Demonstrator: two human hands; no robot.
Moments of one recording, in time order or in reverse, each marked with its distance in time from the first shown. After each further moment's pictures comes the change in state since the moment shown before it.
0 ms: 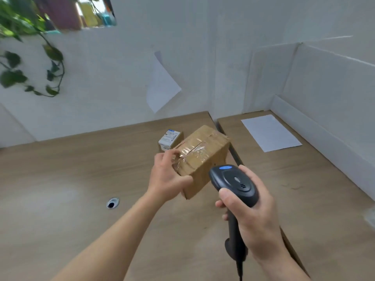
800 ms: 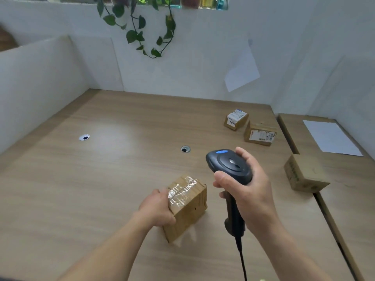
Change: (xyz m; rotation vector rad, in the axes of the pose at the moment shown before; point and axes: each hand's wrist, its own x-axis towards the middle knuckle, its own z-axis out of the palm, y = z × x) left_hand -0.311 -0.193 -0.173 0.518 -0.332 -0.519; right_hand -0.212 0.005 0.178 -0.168 -0.311 -0.019
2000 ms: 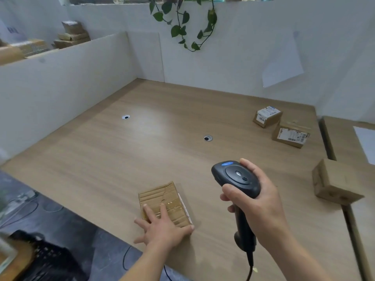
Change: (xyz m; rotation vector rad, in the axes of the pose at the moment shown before) left_hand -0.111 0.051 0.121 -0.261 0.042 -0.704; right_hand -0.046 0.018 -0.071 0.089 -0.282 0.084
